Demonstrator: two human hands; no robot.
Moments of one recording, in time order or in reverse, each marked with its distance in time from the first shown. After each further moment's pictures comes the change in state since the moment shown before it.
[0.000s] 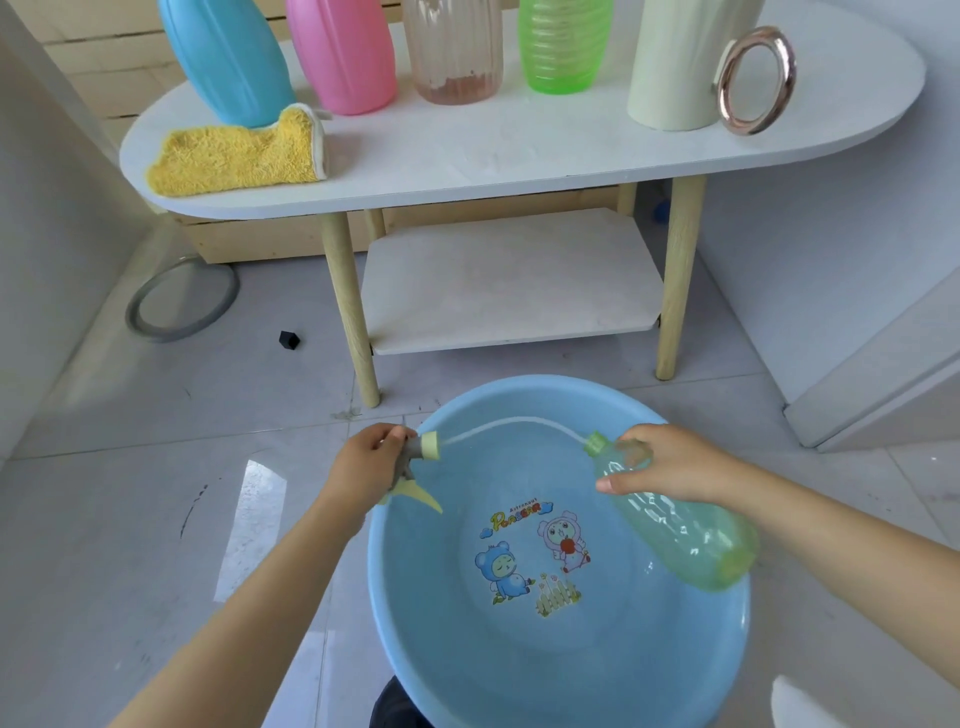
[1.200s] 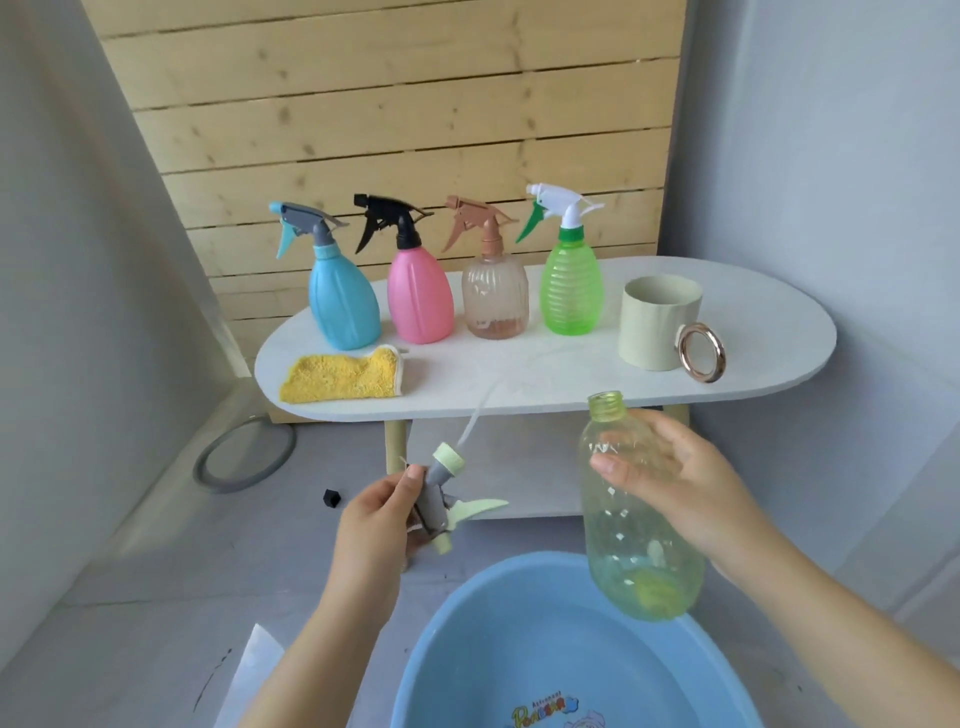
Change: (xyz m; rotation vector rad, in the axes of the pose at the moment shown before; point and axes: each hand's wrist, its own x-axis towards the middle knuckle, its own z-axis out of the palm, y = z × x) left_hand -0.061 0.124 -0.054 -0.655 0.133 0.254; right_hand -0.088 -0.129 -0.107 0.718 0.427 -0.515
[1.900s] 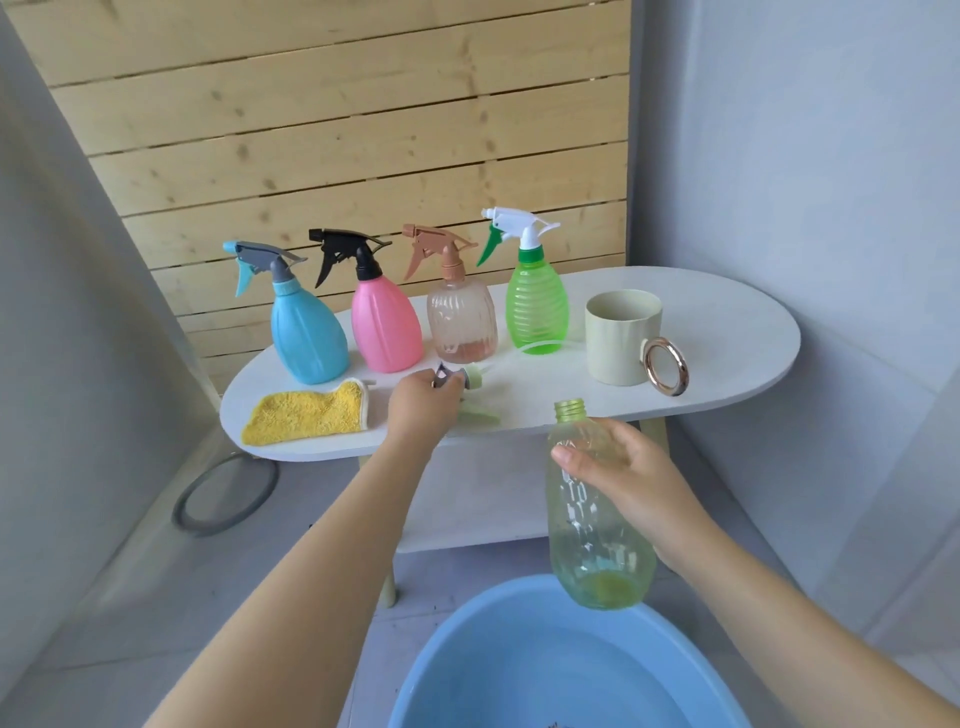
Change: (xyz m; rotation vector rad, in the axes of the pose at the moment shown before) left_hand 0.102 0.067 0.097 0.586 -0.012 0.230; right_hand 0.037 0.019 0.001 0.057 0.084 0.076
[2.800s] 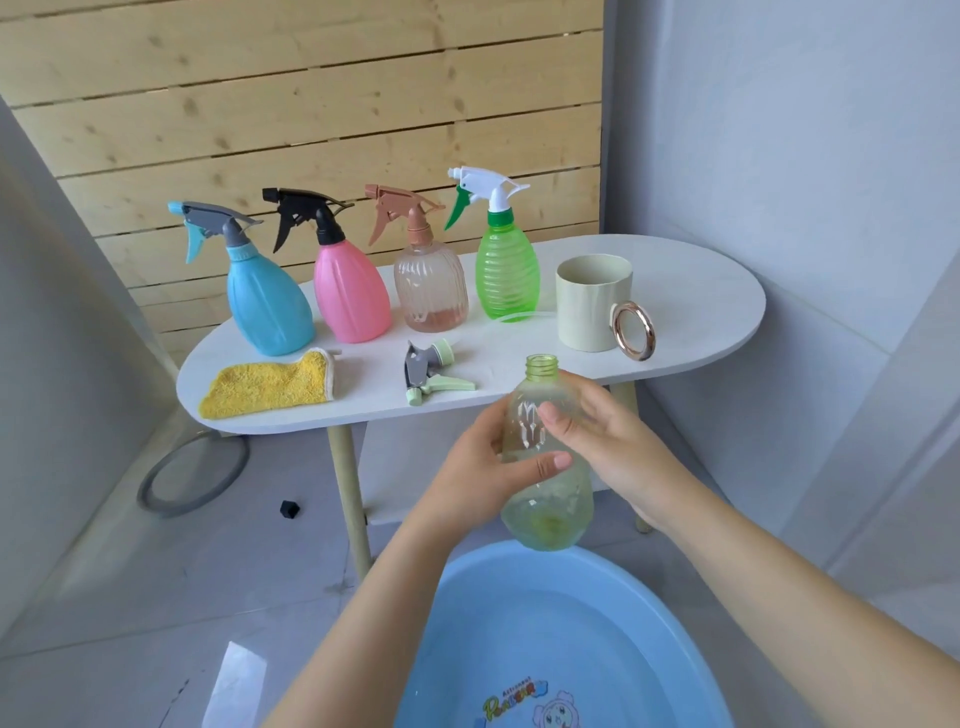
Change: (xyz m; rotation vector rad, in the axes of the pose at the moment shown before) left_hand -0.096 -0.021 0.040 -0.302 -0.556 0.228; right_hand -0.002 0.001 -0.010 0.027 -0.160 -0.059
